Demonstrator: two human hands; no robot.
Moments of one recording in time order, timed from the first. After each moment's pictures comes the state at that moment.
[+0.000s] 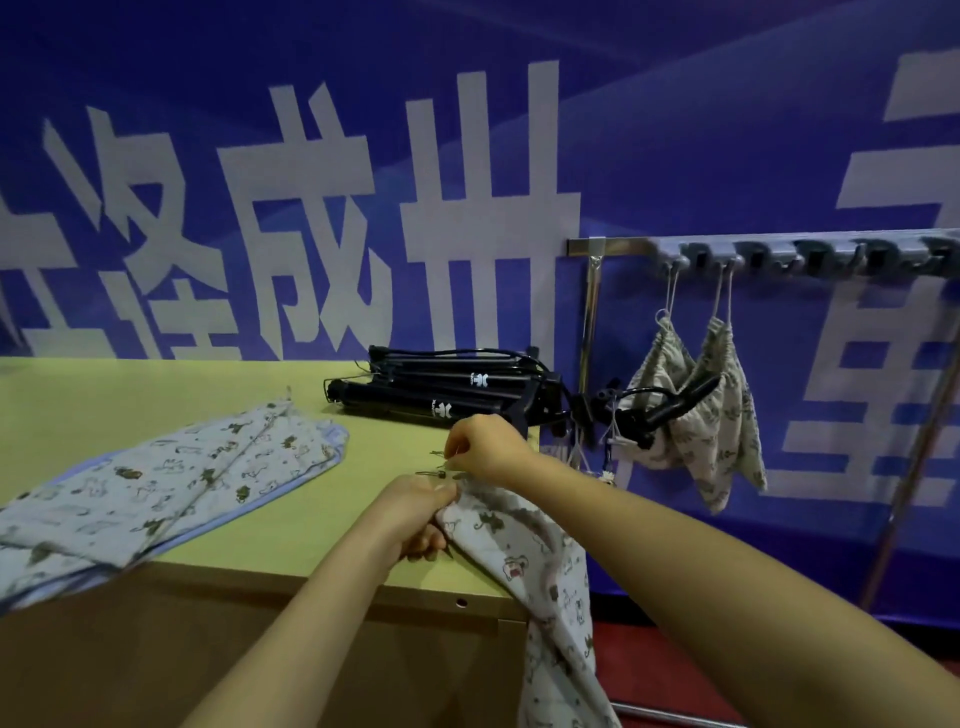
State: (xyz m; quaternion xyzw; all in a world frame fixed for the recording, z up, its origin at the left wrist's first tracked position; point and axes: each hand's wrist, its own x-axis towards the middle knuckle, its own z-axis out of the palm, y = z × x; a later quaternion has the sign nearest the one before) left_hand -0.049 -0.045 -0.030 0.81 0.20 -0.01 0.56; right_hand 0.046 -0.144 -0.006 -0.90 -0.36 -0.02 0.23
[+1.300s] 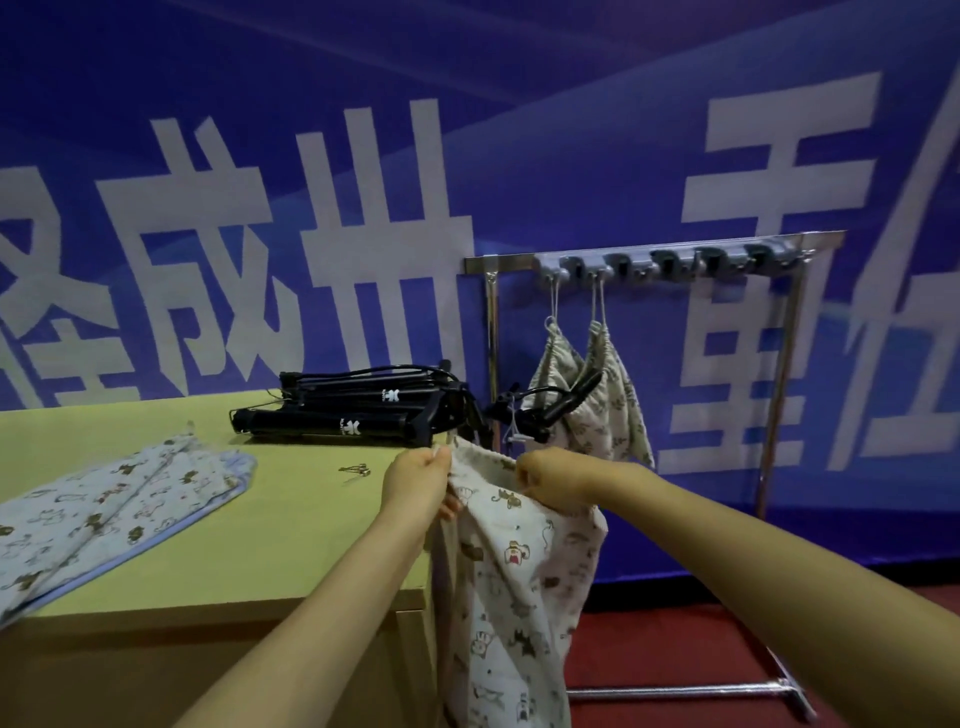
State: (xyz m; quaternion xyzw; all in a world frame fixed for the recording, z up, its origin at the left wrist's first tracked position) left_hand -0.033 -0.158 -0.016 0.78 0.11 0.13 0.60; right_hand 0.023 -0.327 -0.006 -0.96 -0.26 0.10 0.09
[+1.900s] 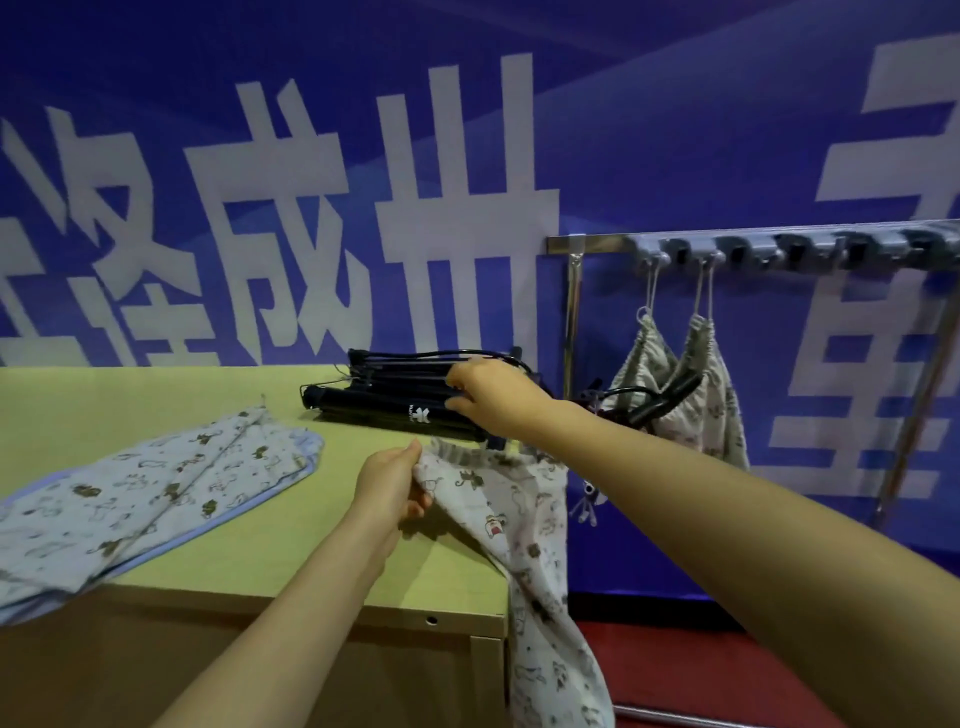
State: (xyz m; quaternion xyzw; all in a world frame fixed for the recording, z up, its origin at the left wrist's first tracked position) left_hand -0.011 -0.056 -0.027 0.70 0.22 0.15 0.67; right_hand 0.080 -0.179 0.040 -0.89 -0.41 -0.14 0.15
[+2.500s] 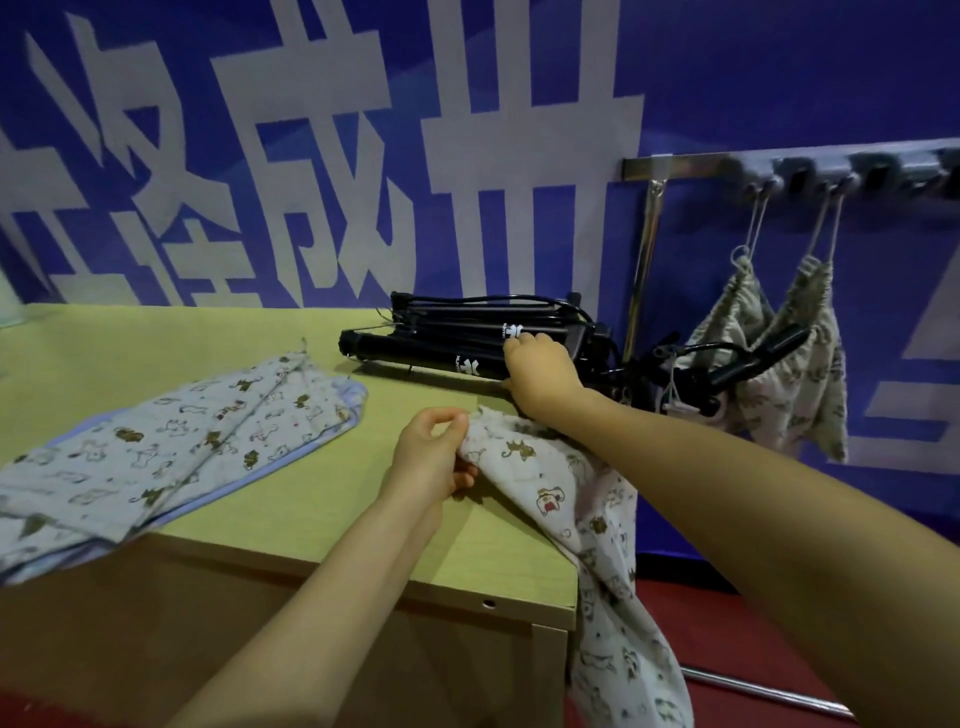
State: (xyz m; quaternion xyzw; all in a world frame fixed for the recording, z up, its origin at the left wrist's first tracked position) left_hand -0.013 -0.042 -0.044 0.68 0.21 0.17 0.68; right_hand 0.129 -0.129 -0.021 -0.94 -0.30 -0.17 0.05
